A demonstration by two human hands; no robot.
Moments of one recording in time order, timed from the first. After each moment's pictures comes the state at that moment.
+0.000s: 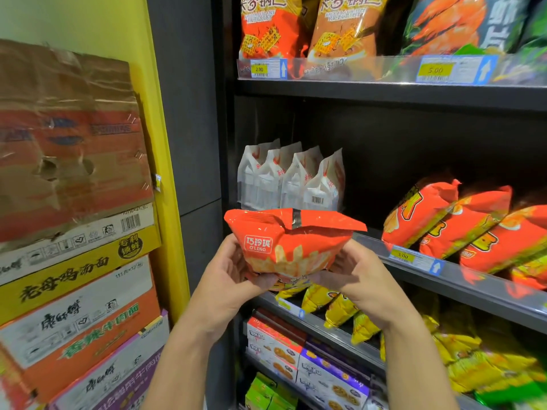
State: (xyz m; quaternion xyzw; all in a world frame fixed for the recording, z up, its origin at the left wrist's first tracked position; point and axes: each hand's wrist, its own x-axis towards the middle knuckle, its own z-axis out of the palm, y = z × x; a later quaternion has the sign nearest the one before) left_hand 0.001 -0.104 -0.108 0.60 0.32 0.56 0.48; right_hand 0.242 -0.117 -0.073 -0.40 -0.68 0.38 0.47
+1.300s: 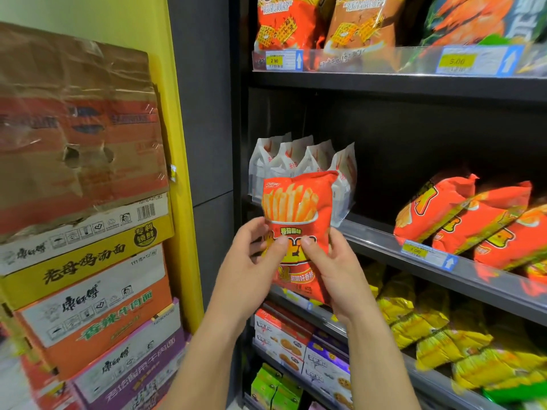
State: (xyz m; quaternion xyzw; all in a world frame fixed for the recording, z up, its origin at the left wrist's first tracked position) left_hand 0.016 -0.125 -0.086 0.55 0.46 0.57 0.41; right_hand 0.180 -0.111 -0.091 -0.44 -0.53 0.46 0.56
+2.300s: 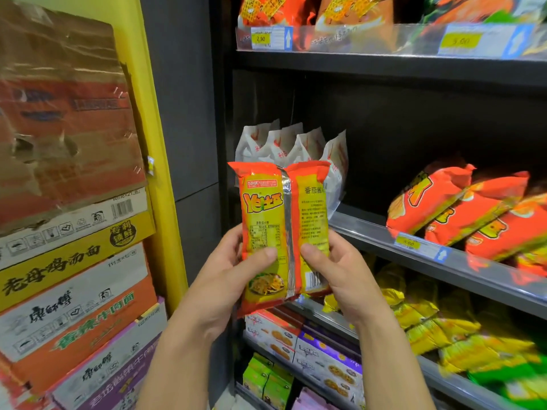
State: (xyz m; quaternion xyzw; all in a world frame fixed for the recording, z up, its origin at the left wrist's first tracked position) left_hand 0.000 -0.110 -0.094 0.51 0.35 0.52 0.59; right_hand 0.201 -0.109 -0.092 -0.43 -0.59 0.46 0.52
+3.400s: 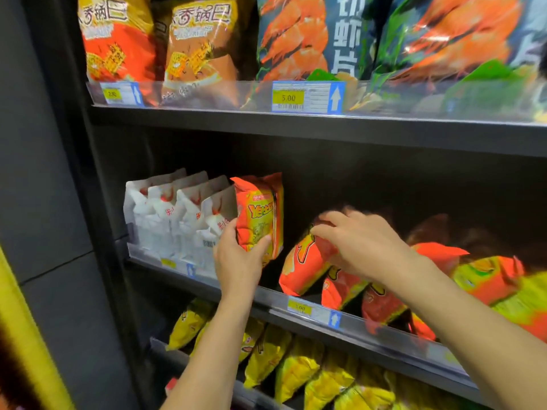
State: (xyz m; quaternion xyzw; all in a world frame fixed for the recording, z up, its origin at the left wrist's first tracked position) left_hand 0.271 0.072 -0.077 0.57 0.52 0.59 0.21; right_hand 0.457 -0.029 0.036 -0.61 -0.76 -0.24 -0.02
